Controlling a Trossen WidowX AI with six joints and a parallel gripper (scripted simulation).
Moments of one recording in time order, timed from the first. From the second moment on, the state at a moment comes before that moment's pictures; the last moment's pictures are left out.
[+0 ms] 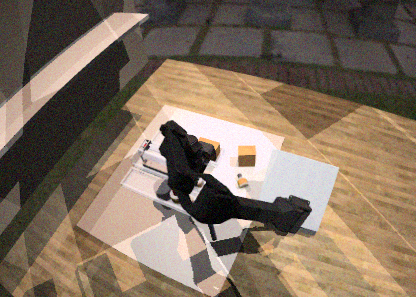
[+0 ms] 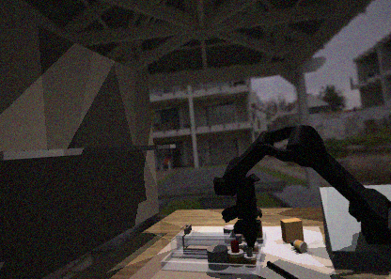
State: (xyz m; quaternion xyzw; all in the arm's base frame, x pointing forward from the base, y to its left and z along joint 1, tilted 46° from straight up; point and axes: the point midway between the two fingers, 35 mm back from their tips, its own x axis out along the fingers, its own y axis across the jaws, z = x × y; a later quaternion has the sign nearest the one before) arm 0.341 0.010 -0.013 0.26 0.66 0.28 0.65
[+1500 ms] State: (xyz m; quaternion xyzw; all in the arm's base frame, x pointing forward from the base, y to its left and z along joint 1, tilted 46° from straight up) arm 0.335 0.011 -0.013 0.27 0.65 0.28 0.65
